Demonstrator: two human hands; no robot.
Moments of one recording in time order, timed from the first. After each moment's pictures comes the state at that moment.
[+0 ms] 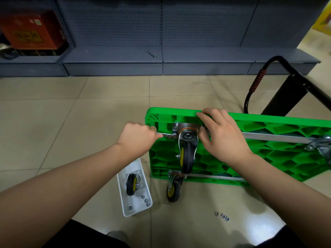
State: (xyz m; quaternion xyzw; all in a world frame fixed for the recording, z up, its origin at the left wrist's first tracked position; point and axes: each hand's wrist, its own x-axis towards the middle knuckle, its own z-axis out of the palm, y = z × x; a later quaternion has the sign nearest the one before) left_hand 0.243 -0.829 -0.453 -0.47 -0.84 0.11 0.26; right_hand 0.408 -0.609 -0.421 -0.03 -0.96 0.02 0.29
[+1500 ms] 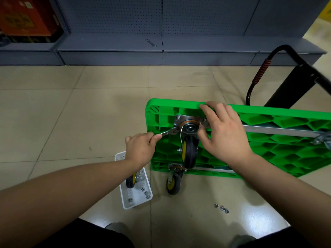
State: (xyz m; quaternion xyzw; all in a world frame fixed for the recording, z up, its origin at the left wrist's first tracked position) left_hand 0.267 -0.829 -0.532 -0.28 -0.93 -0.25 0.00; right_hand 0.410 -0.626 -0.426 -0.07 -0.95 0.00 0.29
